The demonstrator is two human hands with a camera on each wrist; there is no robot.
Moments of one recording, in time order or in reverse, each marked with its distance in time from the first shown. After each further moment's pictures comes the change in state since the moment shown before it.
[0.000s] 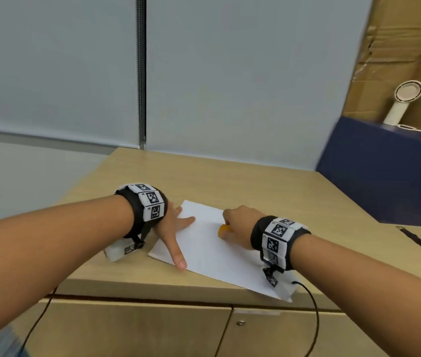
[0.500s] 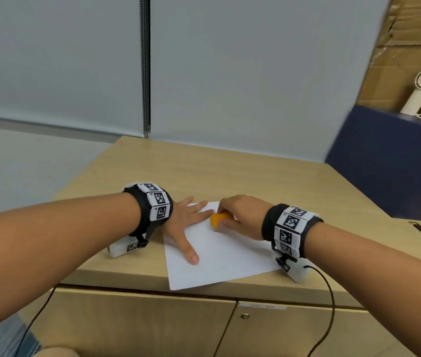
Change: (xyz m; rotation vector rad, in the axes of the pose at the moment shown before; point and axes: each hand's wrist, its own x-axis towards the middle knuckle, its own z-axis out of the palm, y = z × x) left_hand 0.024 0.005 0.013 -0.073 0.106 0.225; right_hand 0.009 0.008 0.002 0.061 0.075 -0.293
